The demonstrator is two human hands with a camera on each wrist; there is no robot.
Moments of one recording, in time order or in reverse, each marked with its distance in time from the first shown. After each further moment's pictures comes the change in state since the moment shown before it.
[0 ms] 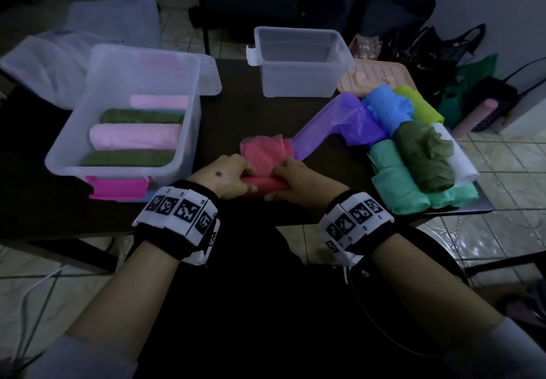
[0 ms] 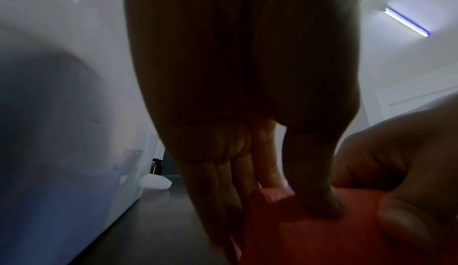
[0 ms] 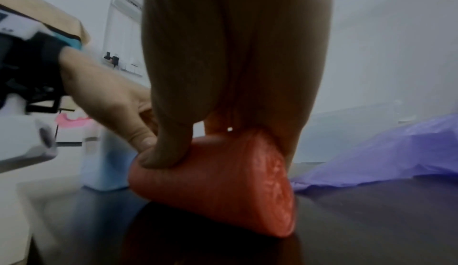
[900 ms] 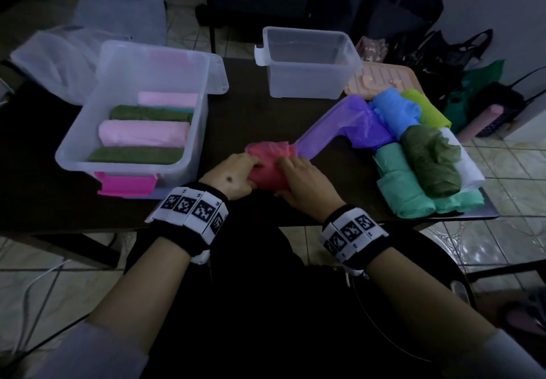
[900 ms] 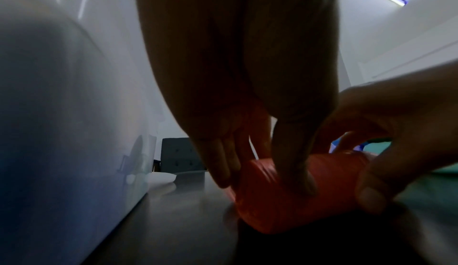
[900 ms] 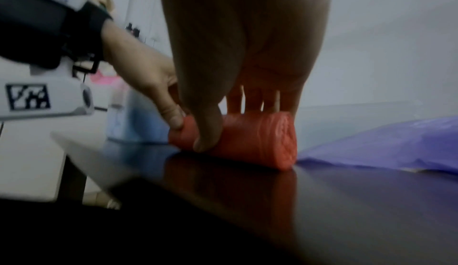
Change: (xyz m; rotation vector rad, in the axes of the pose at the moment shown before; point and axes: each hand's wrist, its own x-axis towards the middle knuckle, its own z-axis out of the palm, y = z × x) left_hand 0.011 -0.006 0.012 0.048 0.114 0.057; right_hand -0.007 -0.010 0.013 -0.132 0.267 0.018
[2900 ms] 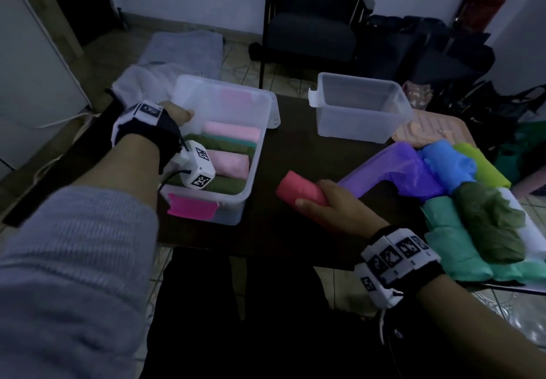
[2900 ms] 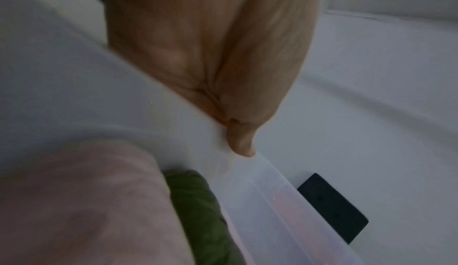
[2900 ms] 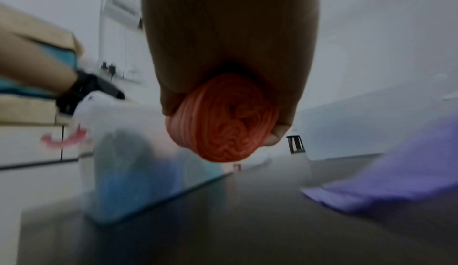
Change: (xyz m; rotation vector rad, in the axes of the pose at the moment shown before) left_hand -0.003 -0.132 -0.161 -0.154 0.389 -0.754; right_hand 0.034 -0.014 -0.026 0.372 -0.126 0.022
